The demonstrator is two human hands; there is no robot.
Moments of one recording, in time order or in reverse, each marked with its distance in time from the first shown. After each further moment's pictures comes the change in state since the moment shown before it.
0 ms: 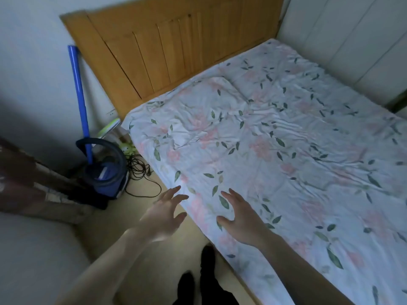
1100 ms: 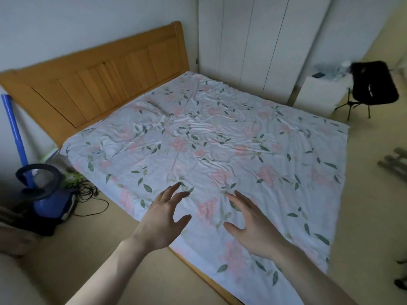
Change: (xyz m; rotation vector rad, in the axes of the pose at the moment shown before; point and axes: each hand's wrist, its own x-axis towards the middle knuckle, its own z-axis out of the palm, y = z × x) left_hand -0.244 0.430 0.246 0.032 0.187 0.375; right_hand -0.500 0.325 -0.087 0.088 0.326 -0.030
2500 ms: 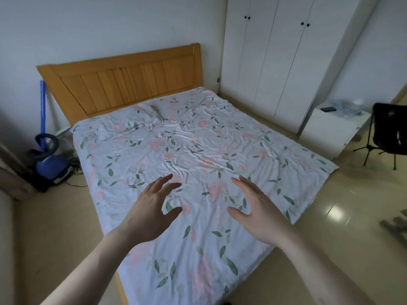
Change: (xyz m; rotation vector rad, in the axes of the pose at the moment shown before) left_hand 0.116 0.464 0.244 0.136 0.301 -0.174; right_hand -0.091 0.377 -0.406 -0.082 -0.095 -0.308
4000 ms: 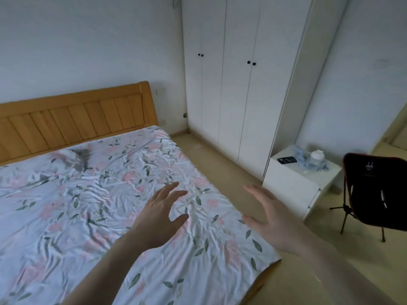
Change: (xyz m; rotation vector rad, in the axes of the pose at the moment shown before) left_hand 0.724 0.491 0.315 0.033 0.061 -0.037; right_hand 0.312 0.608 -0.647 -0.077 0.067 -0.090
